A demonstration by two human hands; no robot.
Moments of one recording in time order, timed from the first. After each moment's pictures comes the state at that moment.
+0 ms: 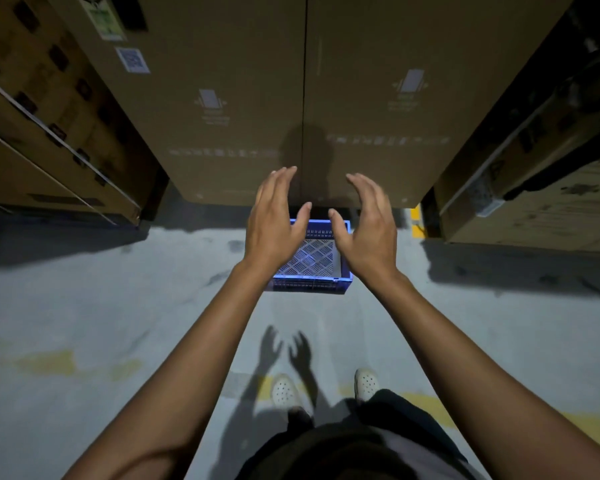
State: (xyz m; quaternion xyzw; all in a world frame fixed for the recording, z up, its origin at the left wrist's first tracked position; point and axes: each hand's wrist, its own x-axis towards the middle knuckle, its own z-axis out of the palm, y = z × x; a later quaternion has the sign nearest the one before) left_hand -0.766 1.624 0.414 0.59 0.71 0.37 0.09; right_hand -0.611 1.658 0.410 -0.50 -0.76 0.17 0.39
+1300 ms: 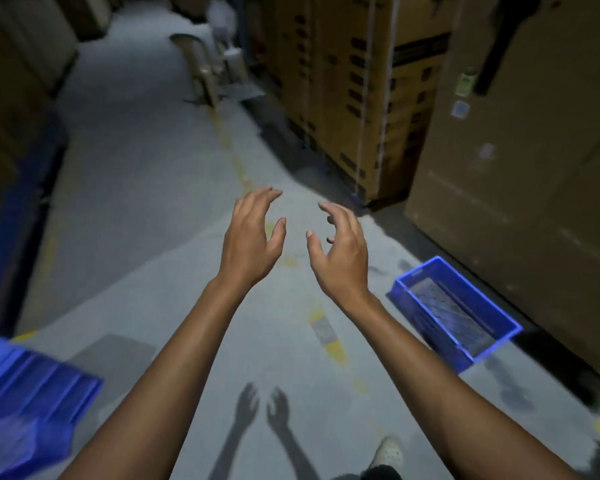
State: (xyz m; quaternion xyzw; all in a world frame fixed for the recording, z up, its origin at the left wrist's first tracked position) left_hand -0.543 1.131 0.532 0.21 0.90 0.30 -0.23; right_hand -0.504 1.277 0.495 -0.01 -0.83 0.45 0.32
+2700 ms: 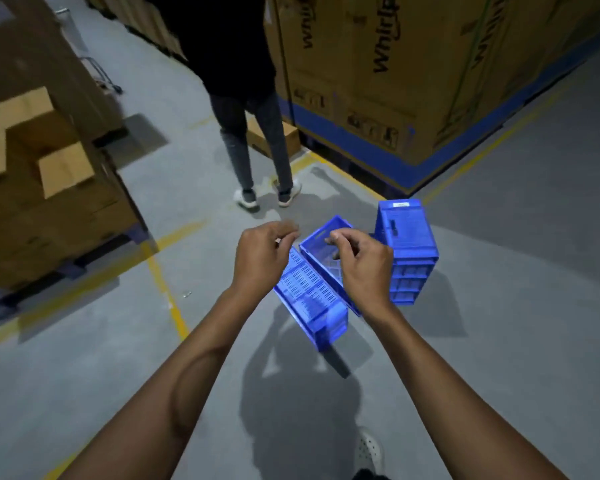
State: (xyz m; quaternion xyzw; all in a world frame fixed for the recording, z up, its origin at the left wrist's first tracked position) left_hand -0.232 0.343 0.487 -0.42 0.83 0.18 -0.32; right_hand -0.376 0.429 0.453 0.42 -0.69 0.57 -0.11
